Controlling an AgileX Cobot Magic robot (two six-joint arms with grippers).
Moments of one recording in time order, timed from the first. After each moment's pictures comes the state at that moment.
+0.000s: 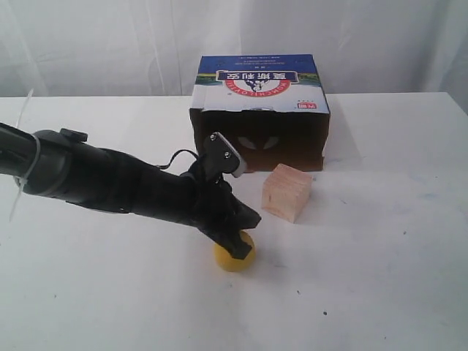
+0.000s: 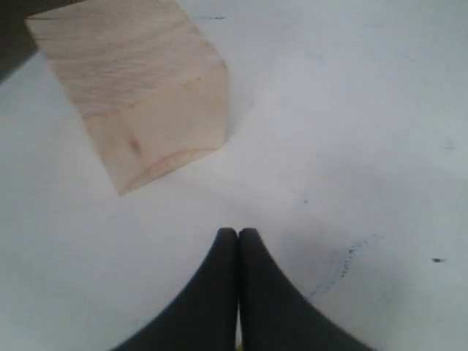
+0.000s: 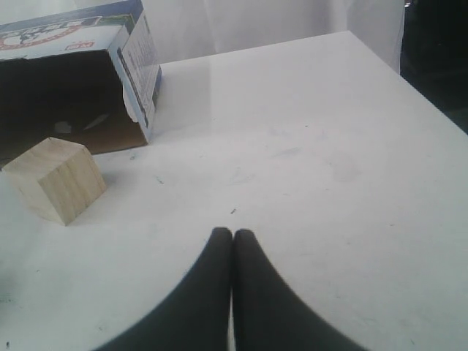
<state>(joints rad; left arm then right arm) -0.64 1.97 -1.06 -1.79 0.46 2.11 -0.04 0.01 -0.01 0.09 0.36 0.11</state>
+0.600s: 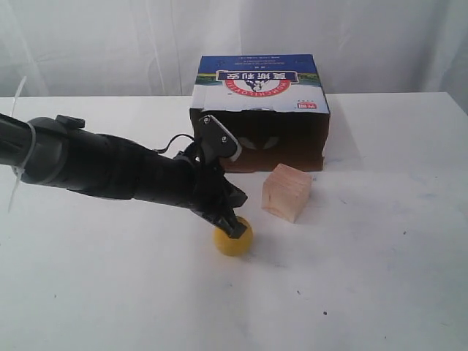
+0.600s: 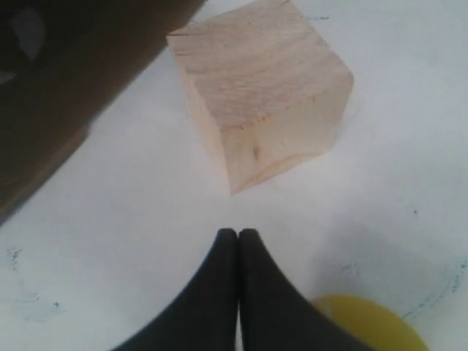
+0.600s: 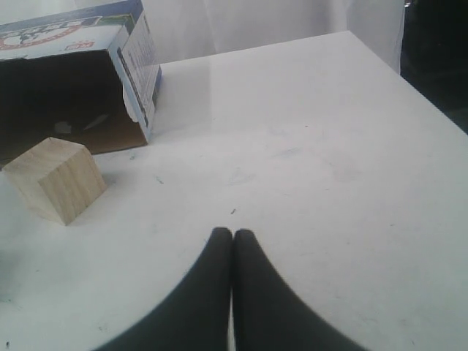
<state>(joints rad) -0.64 1.94 -1.10 -1.79 0.30 2.11 -0.04 0.01 -0.01 0.09 0.36 0.11</state>
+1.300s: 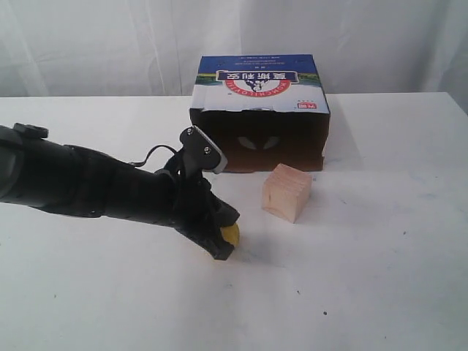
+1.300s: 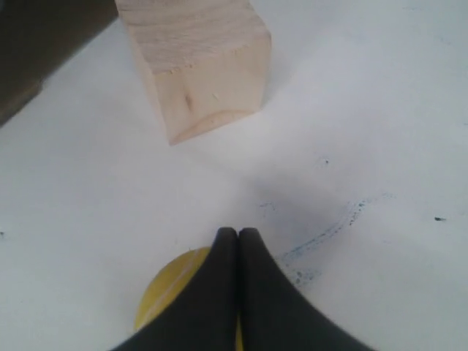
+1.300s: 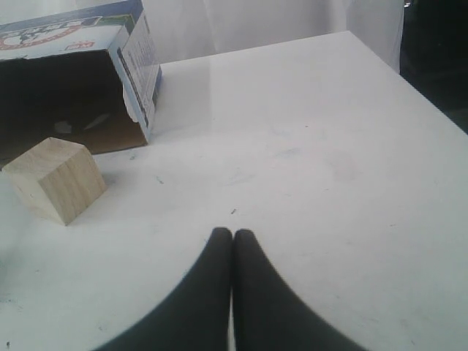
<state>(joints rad) -0.64 1.82 -0.93 -1.79 0.35 2.06 -0.04 0.01 -0.01 0.09 0.36 0.11</state>
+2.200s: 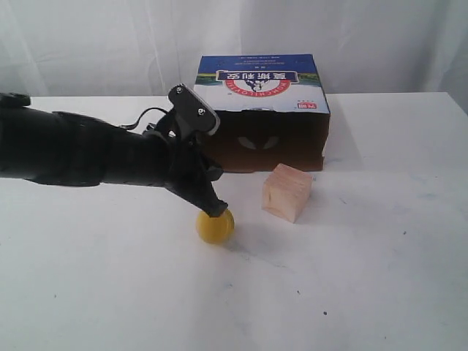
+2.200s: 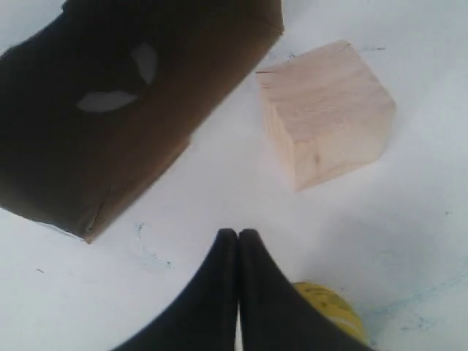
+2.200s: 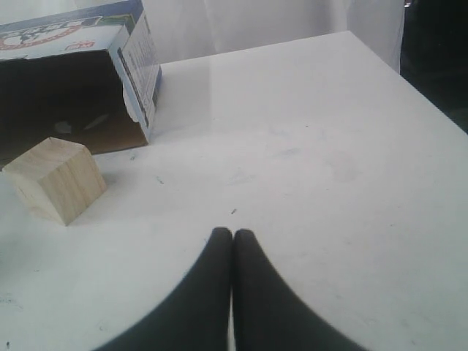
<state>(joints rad) -0.64 1.74 -1.00 -1.79 0.16 2.10 -0.04 0.01 -0.01 0.09 0.36 0.11</state>
